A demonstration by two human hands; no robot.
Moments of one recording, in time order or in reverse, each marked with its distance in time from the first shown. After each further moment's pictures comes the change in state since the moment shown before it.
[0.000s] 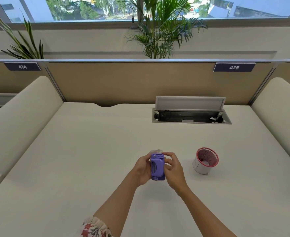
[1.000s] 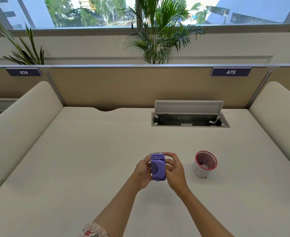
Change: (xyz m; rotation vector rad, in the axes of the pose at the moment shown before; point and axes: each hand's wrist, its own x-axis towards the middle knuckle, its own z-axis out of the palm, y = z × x) left_hand -0.002 -0.003 0.006 0.058 0.084 0.072; right_hand 0.004 -0.004 -0.005 0.075 -0.014 -0.121
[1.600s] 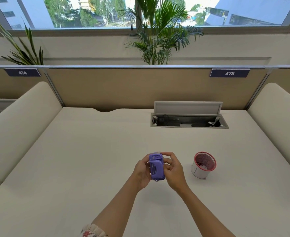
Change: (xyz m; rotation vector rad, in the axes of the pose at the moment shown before) left_hand -0.001 0.004 0.006 -0.040 0.029 0.019; right_hand 0.007 -0.003 -0.003 -0.037 -0.039 -0.020
